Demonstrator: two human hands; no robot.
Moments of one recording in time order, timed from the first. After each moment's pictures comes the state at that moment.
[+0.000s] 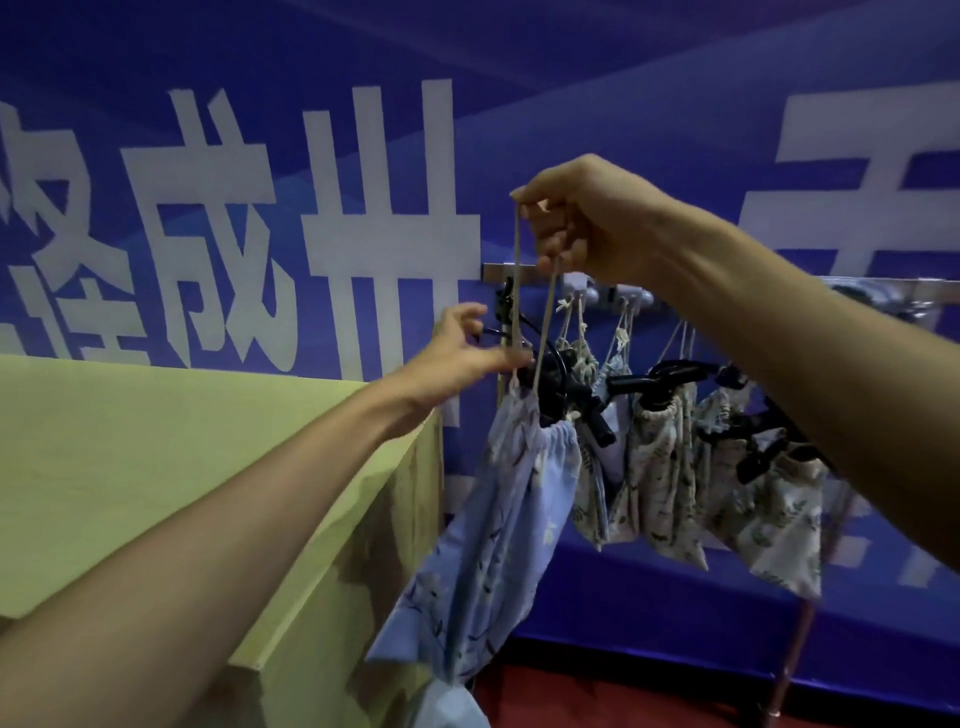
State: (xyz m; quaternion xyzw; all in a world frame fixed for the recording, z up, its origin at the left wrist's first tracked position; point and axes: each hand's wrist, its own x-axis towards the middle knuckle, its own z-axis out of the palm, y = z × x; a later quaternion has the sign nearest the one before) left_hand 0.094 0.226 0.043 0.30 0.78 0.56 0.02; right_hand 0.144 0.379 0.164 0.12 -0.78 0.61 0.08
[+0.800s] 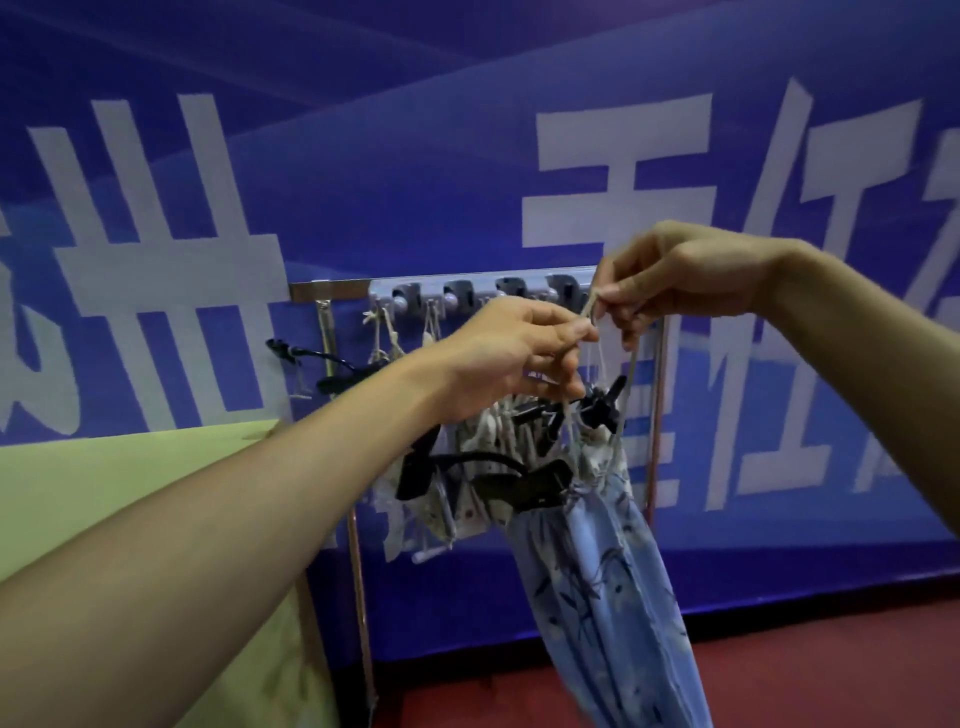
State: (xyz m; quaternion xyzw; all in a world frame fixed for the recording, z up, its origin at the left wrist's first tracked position) left_hand 0.201 0.427 0.073 0.48 0.62 0.57 0.25; right_hand 0.291 0.618 0.130 0.10 -0.88 0.46 0.01
